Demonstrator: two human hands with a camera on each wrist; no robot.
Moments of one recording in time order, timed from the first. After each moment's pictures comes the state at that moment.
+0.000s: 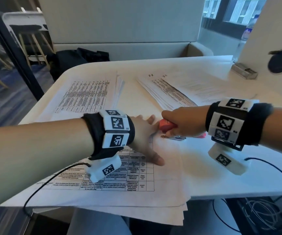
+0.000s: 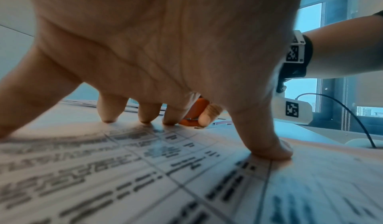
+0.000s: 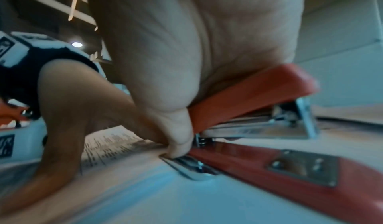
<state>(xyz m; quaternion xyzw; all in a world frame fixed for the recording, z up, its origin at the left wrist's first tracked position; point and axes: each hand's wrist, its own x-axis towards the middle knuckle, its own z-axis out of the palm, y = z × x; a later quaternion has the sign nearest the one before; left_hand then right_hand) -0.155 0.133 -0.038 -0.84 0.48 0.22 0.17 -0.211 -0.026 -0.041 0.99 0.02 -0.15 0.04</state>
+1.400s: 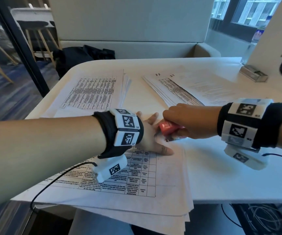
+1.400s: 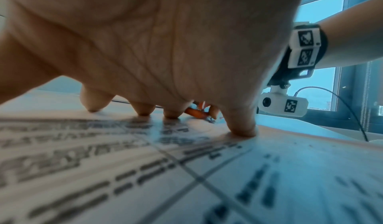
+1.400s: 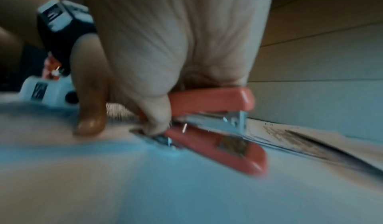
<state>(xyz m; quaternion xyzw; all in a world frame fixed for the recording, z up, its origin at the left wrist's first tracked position) -0.166 0.140 -0.027 -0.85 0.44 0.25 0.16 -0.207 -0.026 -0.042 0.98 0.14 -0.09 0.06</state>
